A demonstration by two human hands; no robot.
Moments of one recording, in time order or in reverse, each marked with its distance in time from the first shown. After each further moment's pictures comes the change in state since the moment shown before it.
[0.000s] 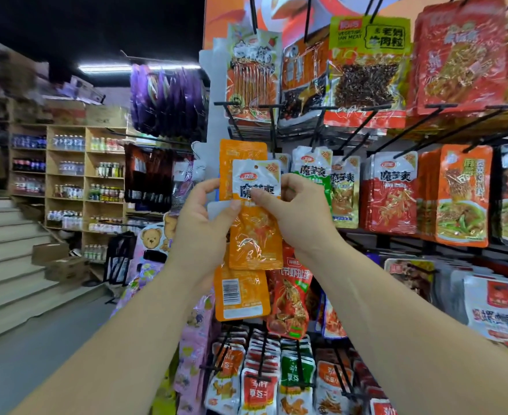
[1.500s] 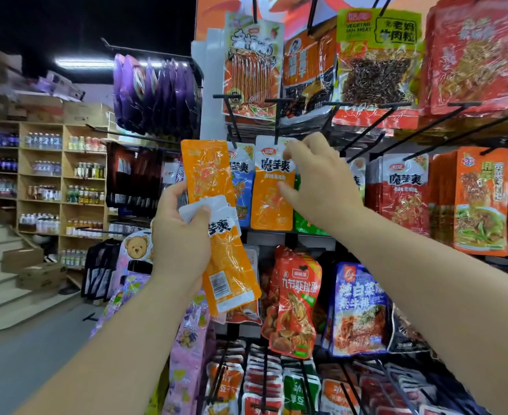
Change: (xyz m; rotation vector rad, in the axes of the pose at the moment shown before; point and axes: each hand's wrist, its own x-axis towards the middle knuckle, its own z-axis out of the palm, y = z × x) left_hand 0.047 -0.037 -0.030 0.120 0.251 0.098; right_hand 0.073 0.007 -0.033 -1.179 0.082 -0.633
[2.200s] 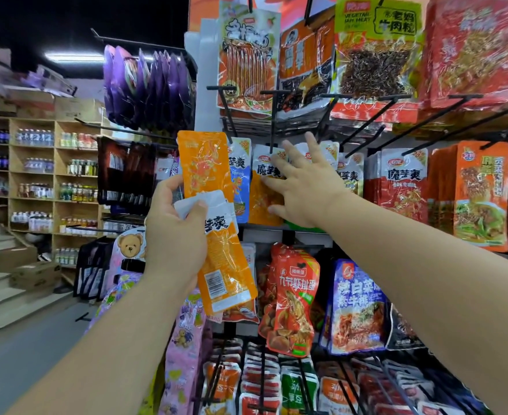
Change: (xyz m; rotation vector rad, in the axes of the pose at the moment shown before) left_hand 0.000 0.003 -0.001 -0.003 -0.061 0.017; right_hand 0.017 0.008 0.024 -0.748 -0.602 -0.272
